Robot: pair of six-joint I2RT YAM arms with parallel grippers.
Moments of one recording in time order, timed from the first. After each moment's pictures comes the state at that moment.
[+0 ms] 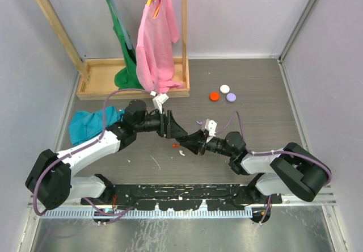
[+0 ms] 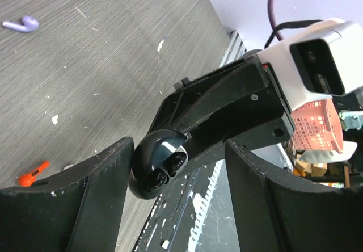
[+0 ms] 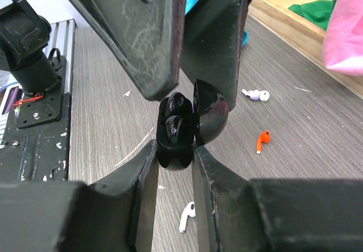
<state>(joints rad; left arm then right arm) -0.65 1.25 0.70 0.21 0.63 -0.68 0.74 1.32 0.18 1.21 -0.52 0.10</state>
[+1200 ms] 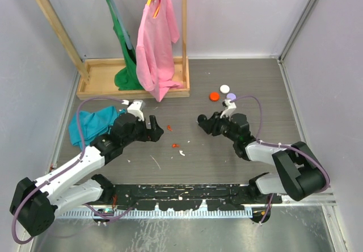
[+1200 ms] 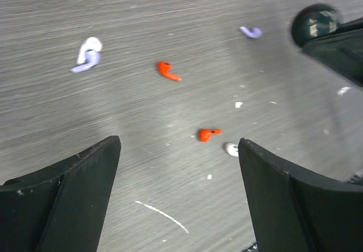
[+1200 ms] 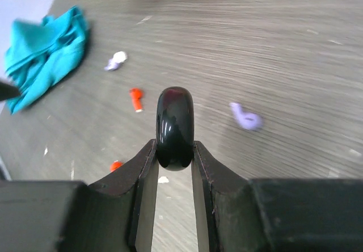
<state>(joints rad) -0.64 0.95 0.59 -0.15 -0.01 -0.50 0.46 1.33 0.32 0.76 -0.33 0.48</state>
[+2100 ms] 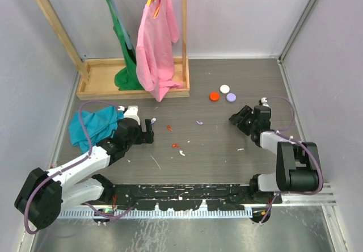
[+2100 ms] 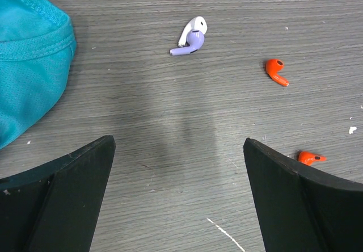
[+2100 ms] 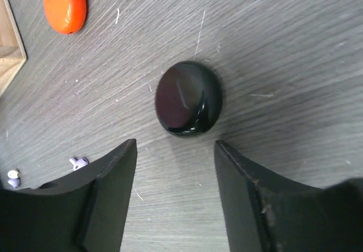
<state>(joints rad) -0.59 1.04 0.44 -0.06 -0.27 -0.46 -0.03 1.40 0.44 0.28 -0.20 0.69</state>
